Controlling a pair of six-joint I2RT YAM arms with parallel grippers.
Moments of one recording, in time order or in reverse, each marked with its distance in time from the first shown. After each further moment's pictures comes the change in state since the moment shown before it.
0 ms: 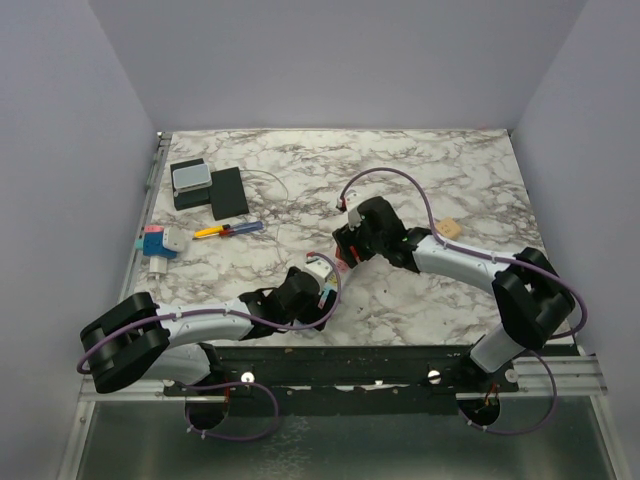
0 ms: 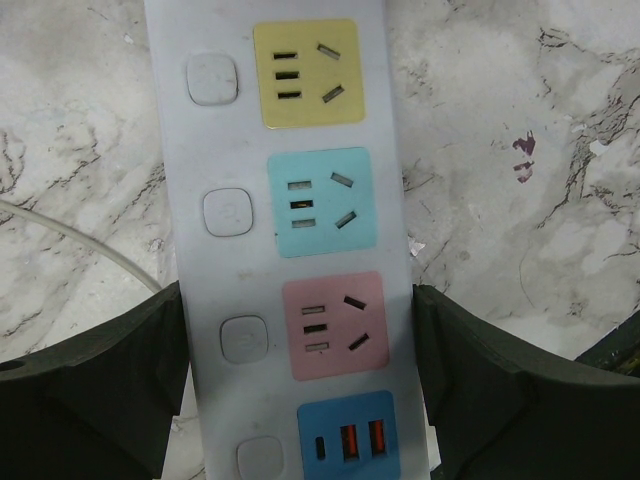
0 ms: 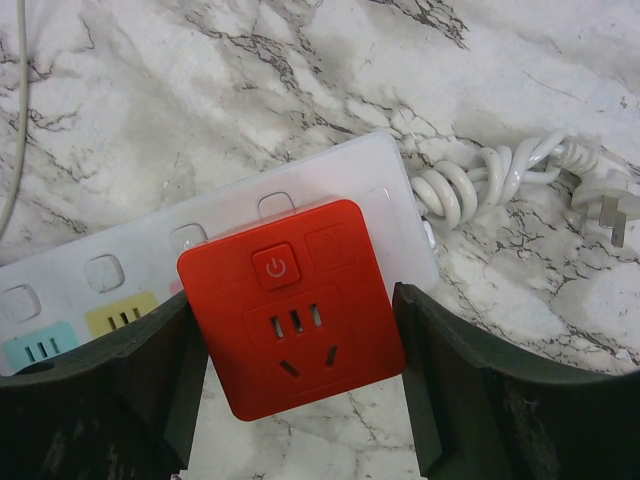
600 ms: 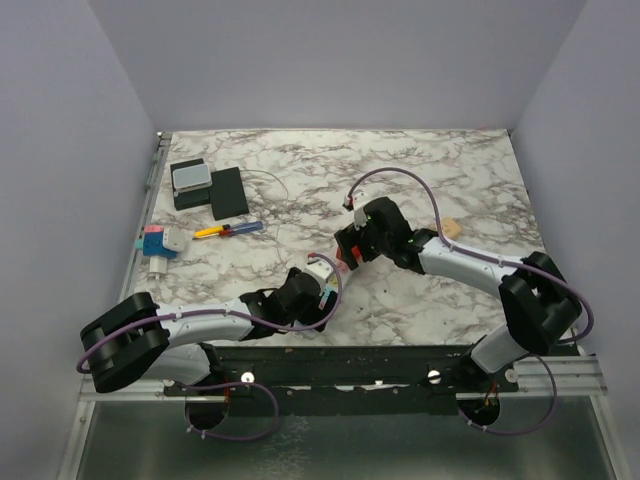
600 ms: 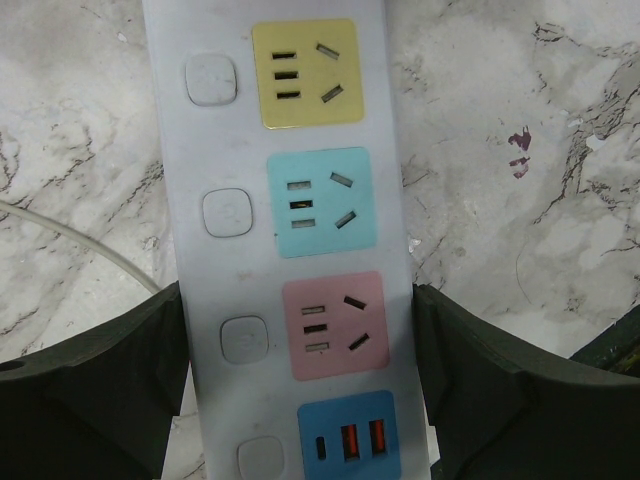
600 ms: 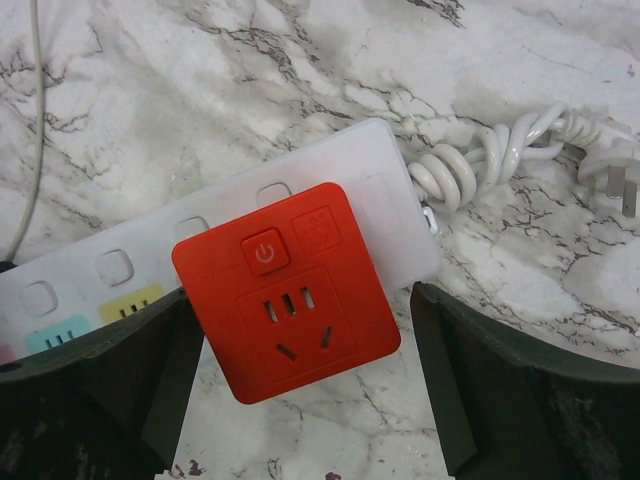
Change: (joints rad) left arm -0.011 0.000 0.002 -0.006 -0.006 0.000; right arm -0.011 -0.050 -0.039 0.000 -0.041 0.061
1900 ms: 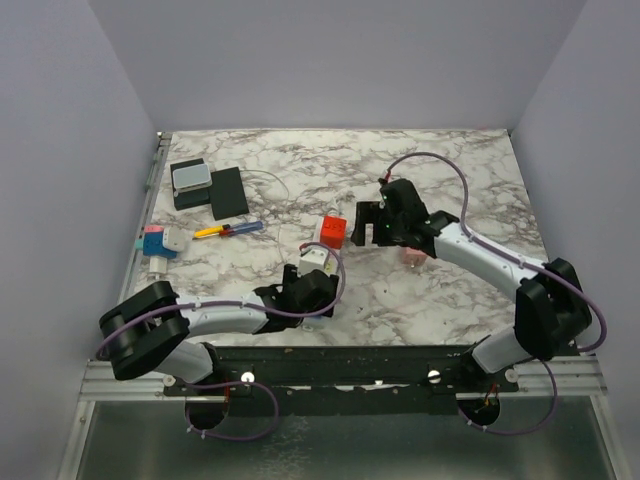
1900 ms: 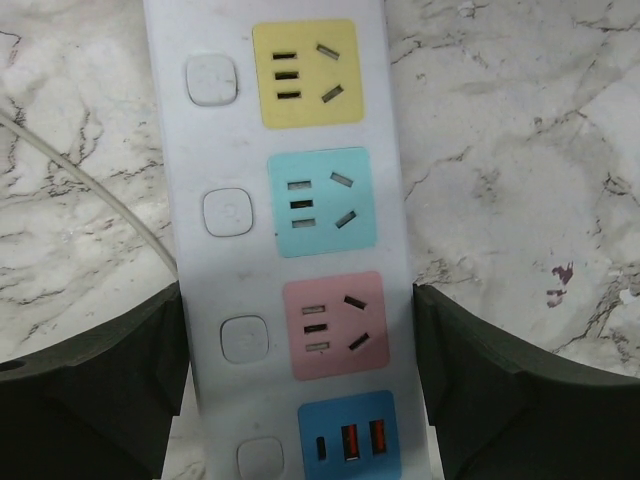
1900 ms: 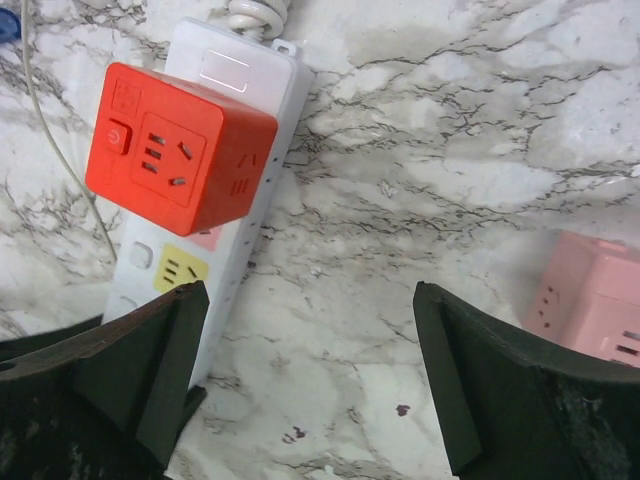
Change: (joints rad) left arm -0.024 0.145 0.117 -0.061 -0.241 -0.293; right arm -0.107 0.001 0.177 -0.290 0.049 0.474
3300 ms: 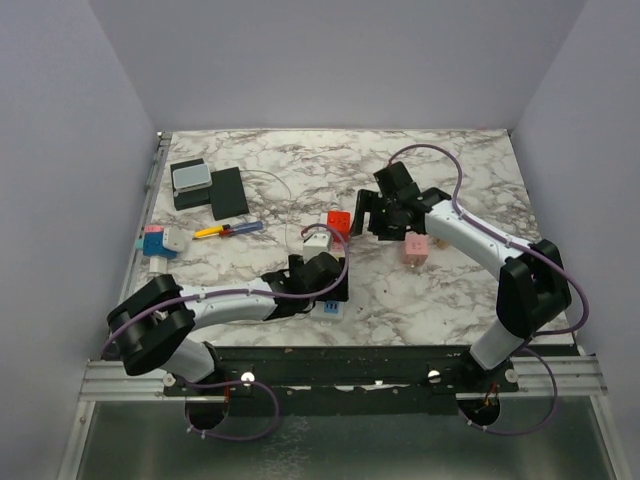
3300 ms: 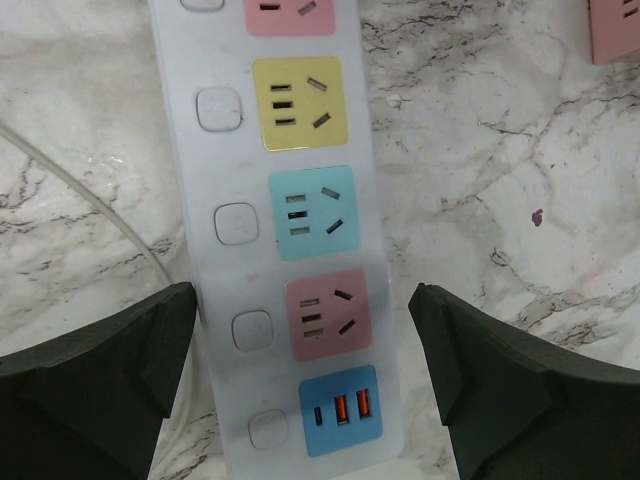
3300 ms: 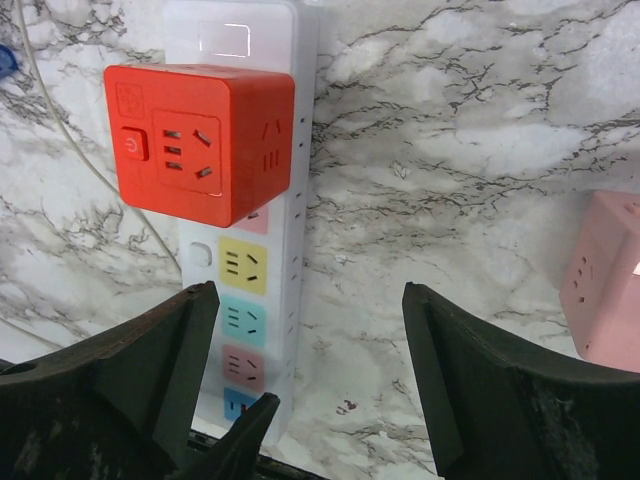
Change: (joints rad) left arm 0.079 0.006 0.116 -0.050 0.117 -0.119; right arm -0.045 0.104 0.174 -0.185 -0.071 0.115
